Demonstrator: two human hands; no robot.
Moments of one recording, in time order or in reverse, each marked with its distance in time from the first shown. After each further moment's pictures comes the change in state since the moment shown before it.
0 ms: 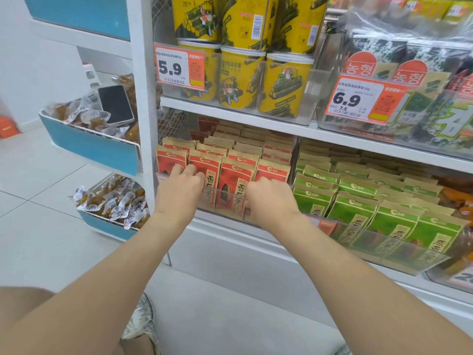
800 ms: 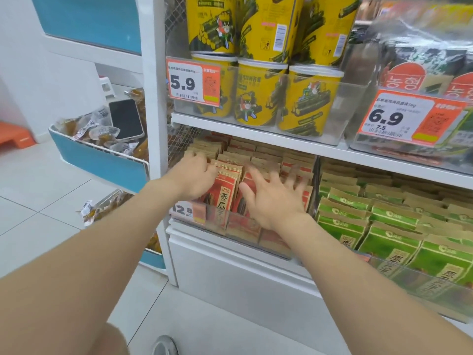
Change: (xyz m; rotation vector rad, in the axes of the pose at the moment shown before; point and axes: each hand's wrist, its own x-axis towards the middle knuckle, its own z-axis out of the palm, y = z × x) left_hand 0.096 -0.041 -0.020 -0.473 -0.342 -0.107; right_hand 0.082 0.006 0.028 0.243 -0.030 0.196
